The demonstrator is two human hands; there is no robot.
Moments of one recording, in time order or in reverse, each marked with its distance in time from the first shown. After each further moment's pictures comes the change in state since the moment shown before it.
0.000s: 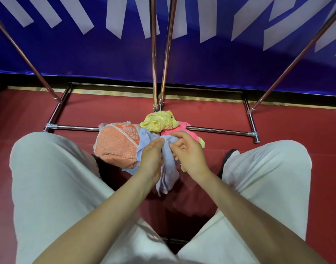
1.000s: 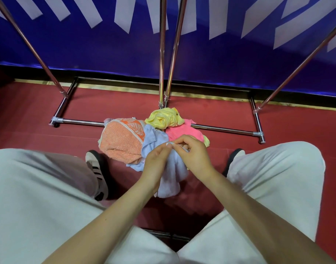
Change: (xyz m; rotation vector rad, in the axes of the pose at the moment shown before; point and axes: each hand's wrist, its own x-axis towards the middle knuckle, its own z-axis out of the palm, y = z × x) left_hand 0.000 -0.023 -0.026 0.383 -0.032 0.218; right_hand 0.004 0.017 0.009 -0.183 -0.023 -0.144
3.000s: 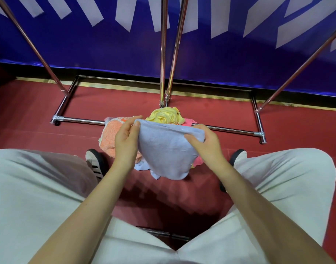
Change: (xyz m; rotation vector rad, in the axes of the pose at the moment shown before) left_hand 0.019 0.036 -0.055 -0.029 0.283 0.380; right_hand 0.012 -0.009 -0.036 0.145 0.065 0.104
